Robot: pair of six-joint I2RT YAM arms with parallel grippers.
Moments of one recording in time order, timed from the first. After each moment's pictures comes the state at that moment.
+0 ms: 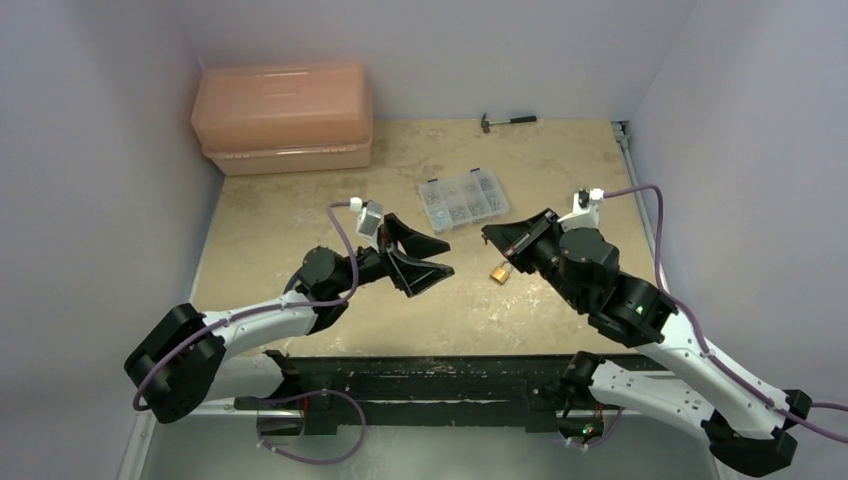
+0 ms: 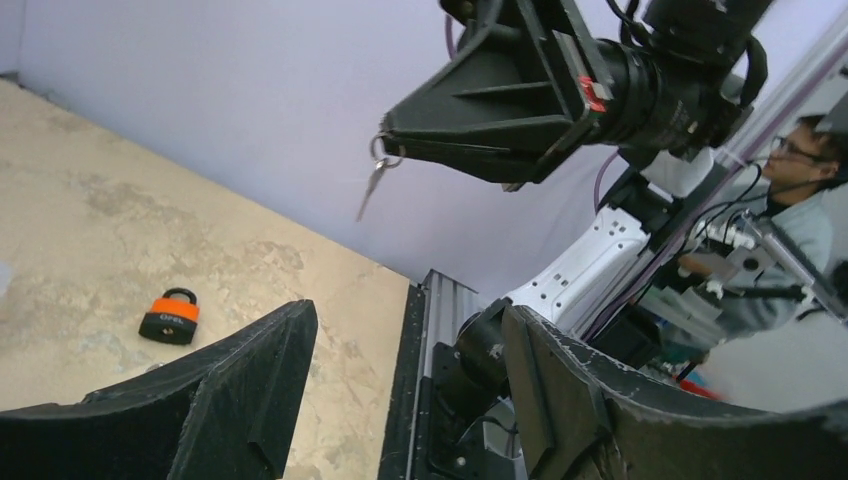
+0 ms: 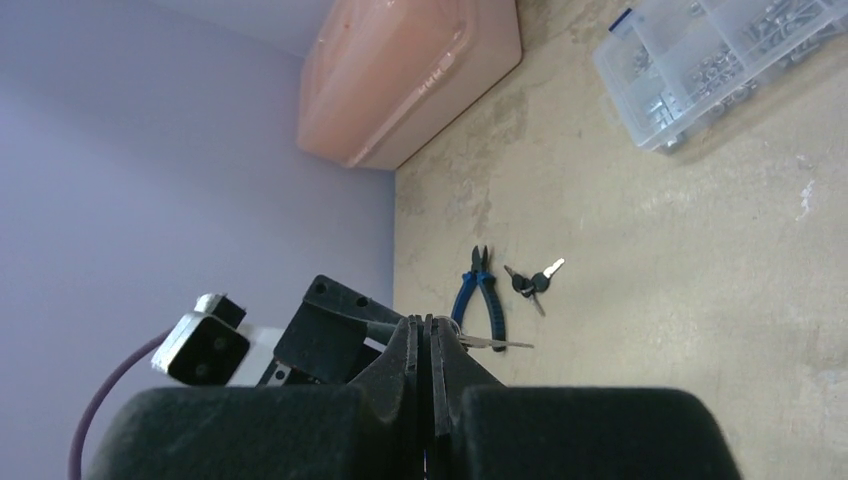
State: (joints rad) left arm -0.76 1.22 0.46 1.14 0.51 -0.75; right arm 0.89 0.76 0.99 -0.49 0.43 1.20
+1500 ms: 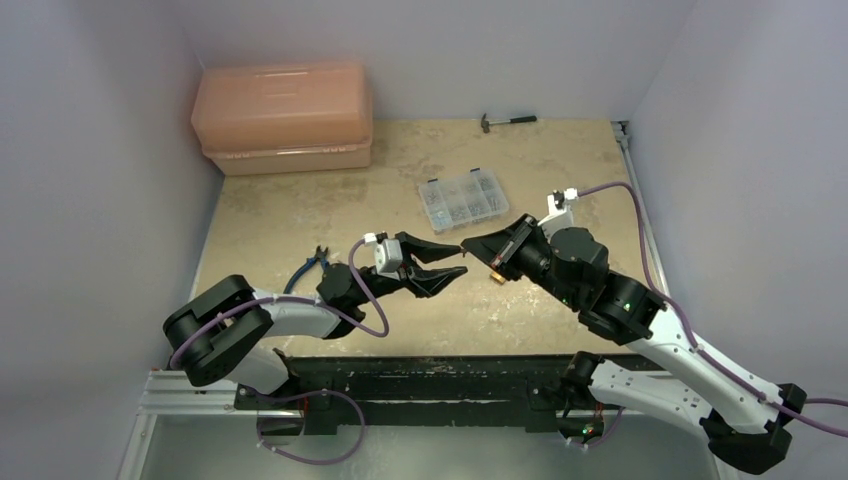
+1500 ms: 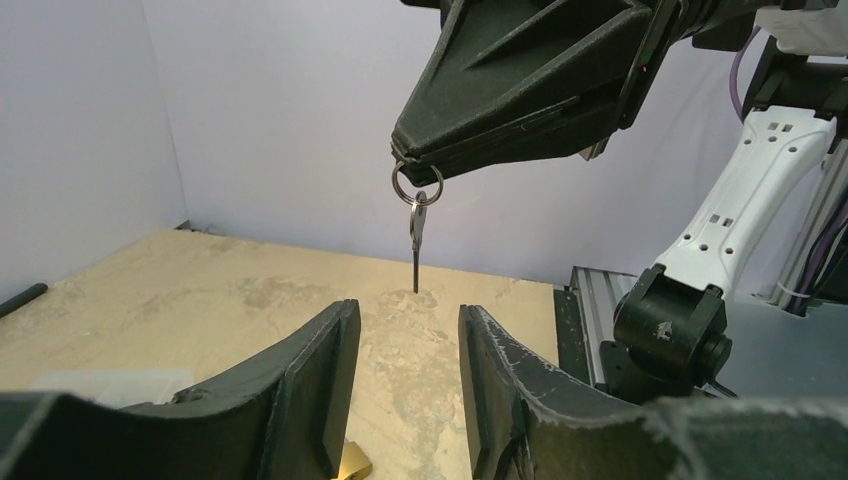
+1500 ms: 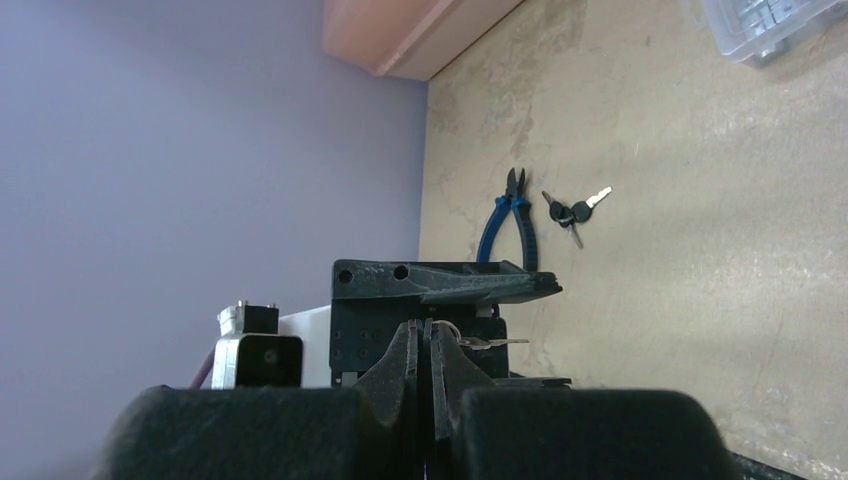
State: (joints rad) left arm -0.89 1.46 0.43 1.48 0.39 -0.22; right arm 0.89 0.78 0.96 -0.43 0.22 1.21
